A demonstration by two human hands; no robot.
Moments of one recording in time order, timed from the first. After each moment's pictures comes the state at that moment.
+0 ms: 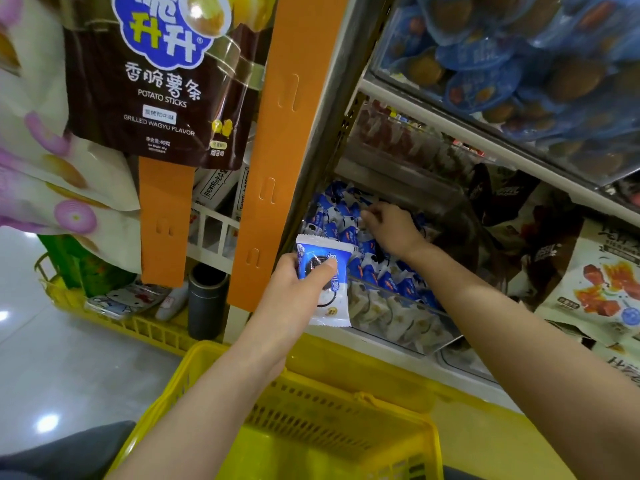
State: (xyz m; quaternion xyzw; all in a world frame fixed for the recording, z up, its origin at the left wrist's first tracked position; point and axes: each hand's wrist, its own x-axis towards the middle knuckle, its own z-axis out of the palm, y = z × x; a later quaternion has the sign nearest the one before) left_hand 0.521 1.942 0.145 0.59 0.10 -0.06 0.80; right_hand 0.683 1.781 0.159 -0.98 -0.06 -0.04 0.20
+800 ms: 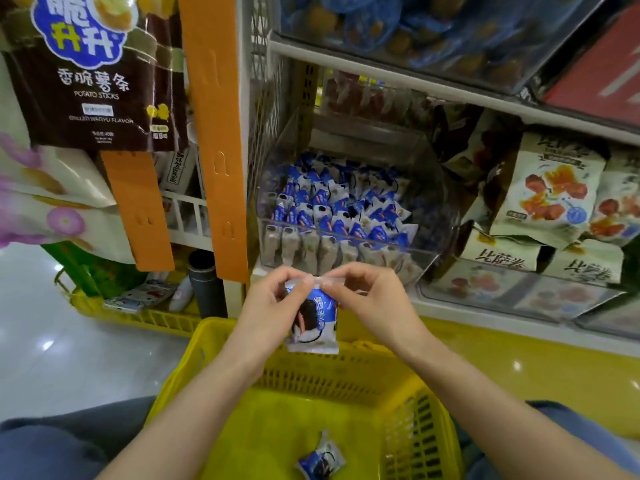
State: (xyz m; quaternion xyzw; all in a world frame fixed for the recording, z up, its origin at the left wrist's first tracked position) left_hand 0.473 1.925 0.114 0.70 0.00 -0.03 0.72; right_hand 0.486 1.781 0.129 -0.83 -0.09 0.00 0.55
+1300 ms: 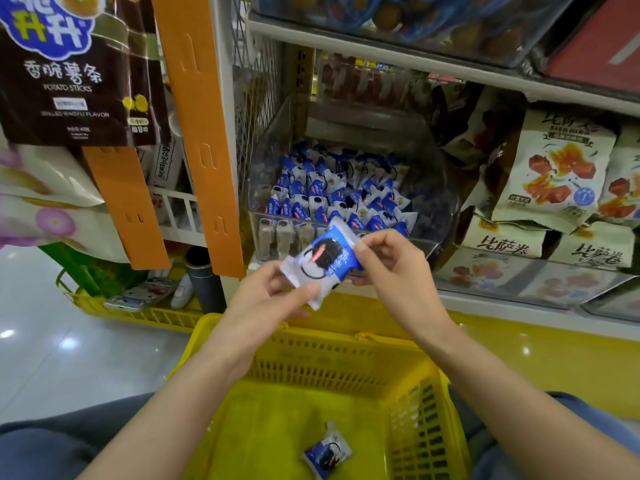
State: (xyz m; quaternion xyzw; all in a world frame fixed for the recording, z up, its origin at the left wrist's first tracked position) left_hand 0.477 1.928 0.114 0.68 0.02 -0.09 0.73; right_hand 0.492 1.765 0.138 -0.79 -0.01 -0.08 0.61
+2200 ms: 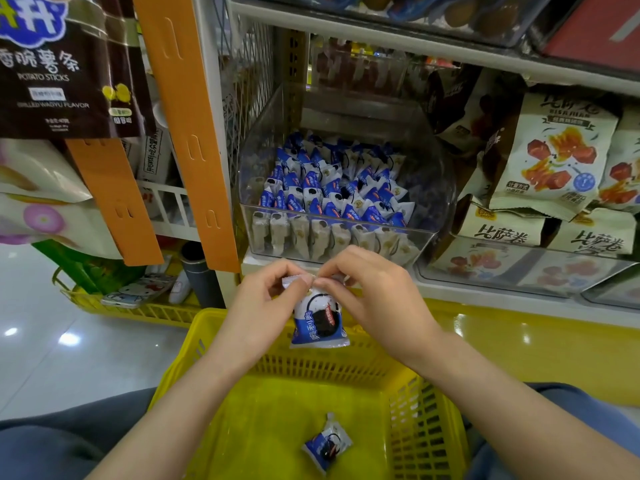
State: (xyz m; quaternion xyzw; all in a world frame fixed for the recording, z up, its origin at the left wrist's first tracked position) left_hand 0.472 1.922 0.112 0.77 -0.08 -0.01 0.64; right_hand 0.474 1.766 0.131 -0.91 -0.26 -0.16 0.28
